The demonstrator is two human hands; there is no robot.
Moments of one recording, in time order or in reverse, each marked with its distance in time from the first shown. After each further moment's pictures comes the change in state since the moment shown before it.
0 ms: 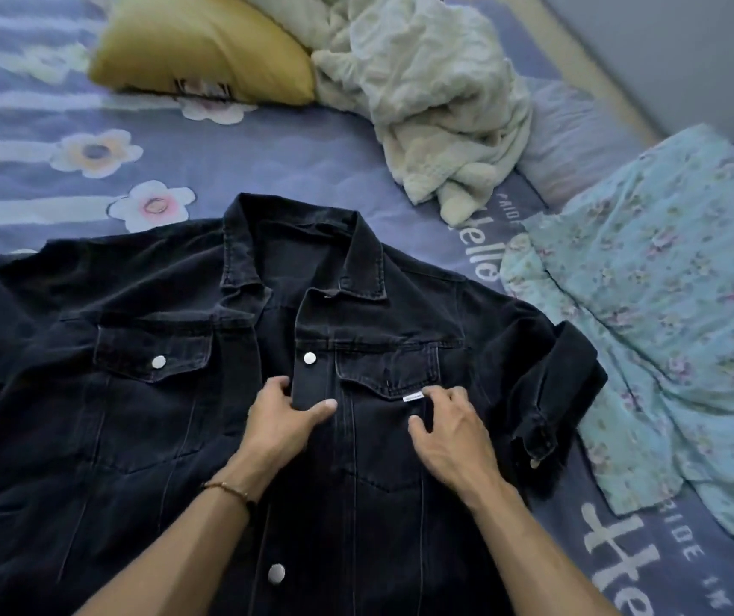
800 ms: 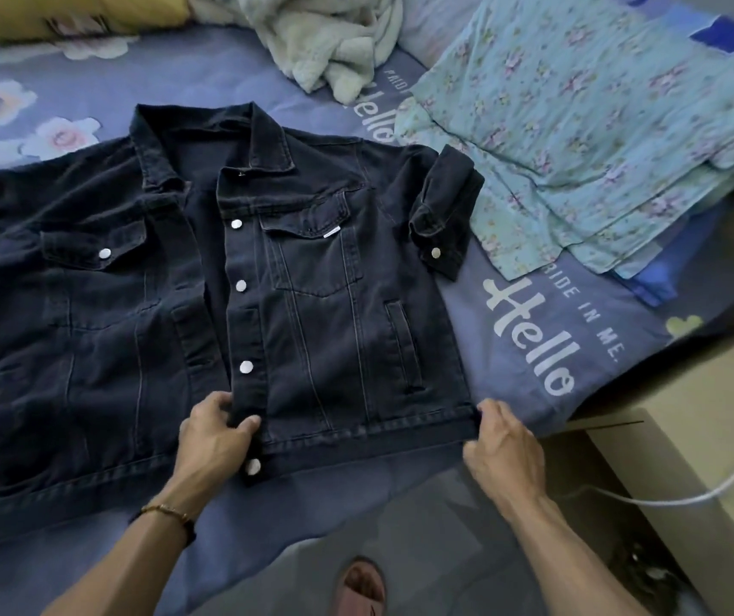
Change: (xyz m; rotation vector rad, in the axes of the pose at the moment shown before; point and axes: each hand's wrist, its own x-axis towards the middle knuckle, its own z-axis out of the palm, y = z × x) left_hand -0.161 -0.167 -0.011 0.377 0.048 0.068; right_hand -0.271 0.150 0.070 -0.090 0.104 0.344
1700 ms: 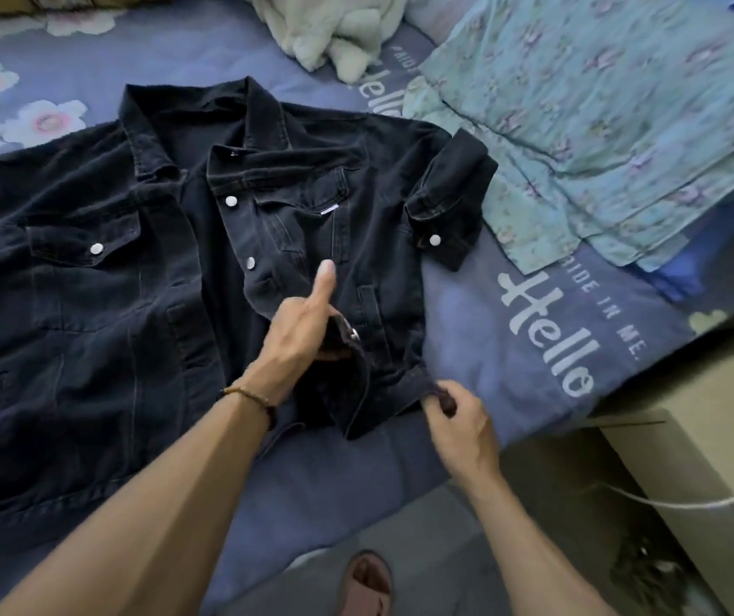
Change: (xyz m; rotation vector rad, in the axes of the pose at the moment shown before) left_hand 0.023 0.148 0.019 -0.277 -0.289 0.097; right_hand 0.016 -0.061 0.018 0.634 0.041 0.068
